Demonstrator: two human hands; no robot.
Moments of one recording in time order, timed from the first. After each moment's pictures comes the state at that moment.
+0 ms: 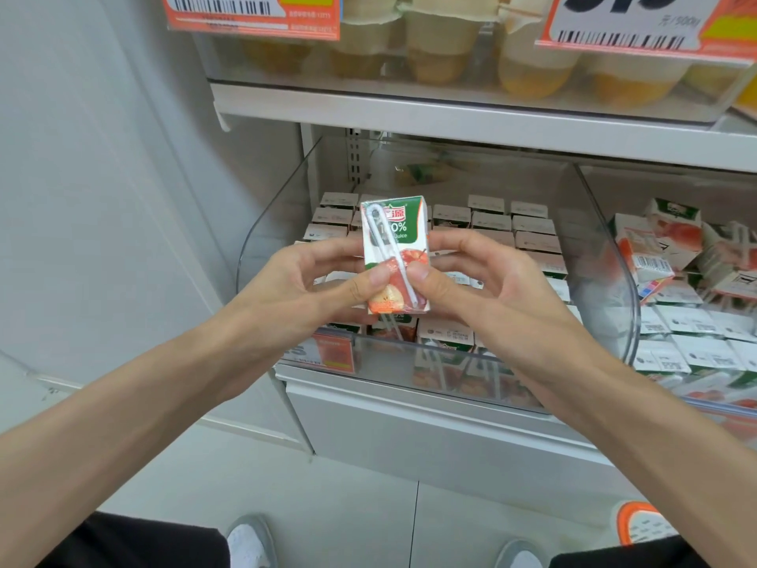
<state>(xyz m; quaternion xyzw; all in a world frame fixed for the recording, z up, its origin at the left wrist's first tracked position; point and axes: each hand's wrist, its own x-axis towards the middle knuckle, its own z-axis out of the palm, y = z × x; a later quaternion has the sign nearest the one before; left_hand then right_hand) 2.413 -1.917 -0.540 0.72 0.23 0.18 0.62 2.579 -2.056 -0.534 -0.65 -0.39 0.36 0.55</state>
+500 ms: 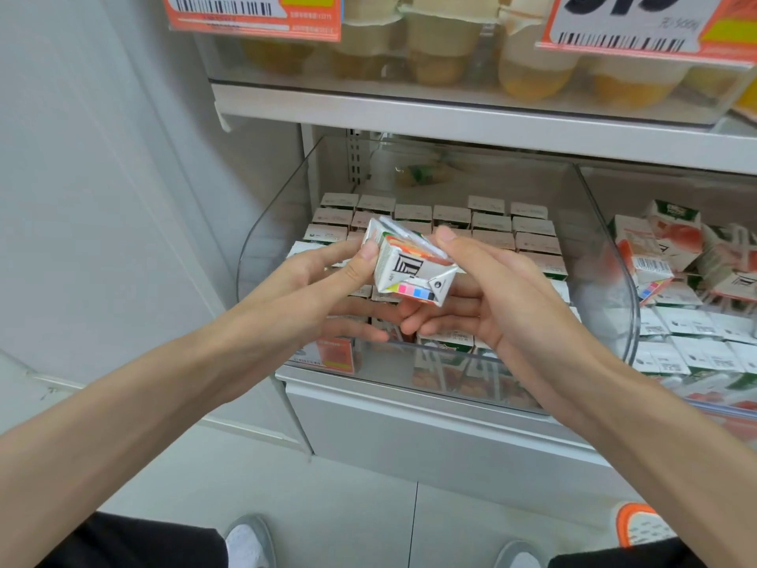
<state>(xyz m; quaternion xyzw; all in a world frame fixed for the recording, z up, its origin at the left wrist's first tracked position) 2.417 -1.924 -0.537 0.66 0.26 0.15 0.69 2.577 -2.053 -0.528 -0.61 -0.31 0.44 0.59</state>
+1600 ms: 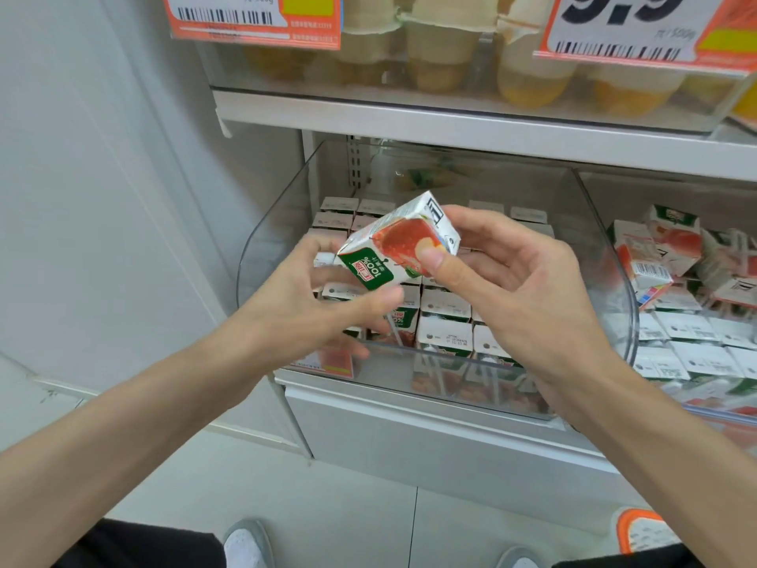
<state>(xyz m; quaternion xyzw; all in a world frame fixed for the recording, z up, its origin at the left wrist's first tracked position) 2.417 -1.931 -0.532 0.68 0.33 0.18 0.63 2.586 -2.056 -0.535 -0.60 -0.42 0.25 0.64</state>
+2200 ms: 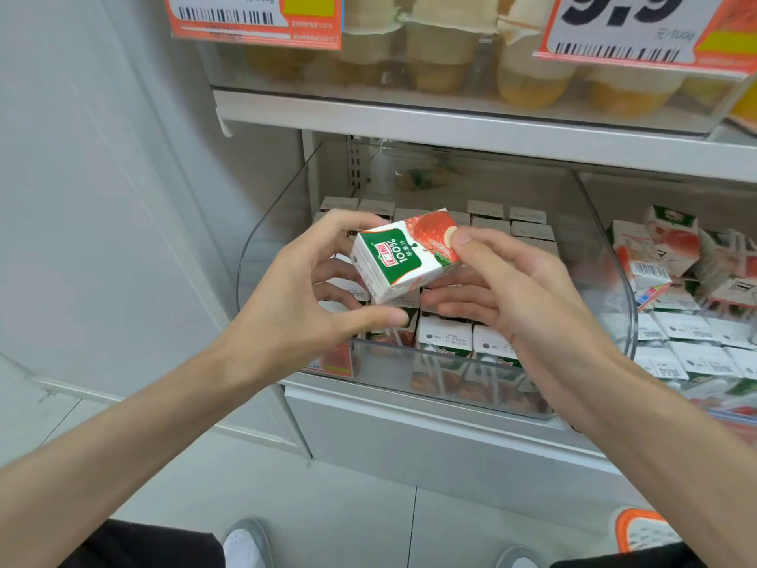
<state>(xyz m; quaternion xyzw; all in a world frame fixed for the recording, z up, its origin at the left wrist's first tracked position) 2.418 -1.921 -0.542 0.81 0.20 0.28 0.48 2.587 -2.053 -0.530 -0.62 -0.28 0.36 0.64</state>
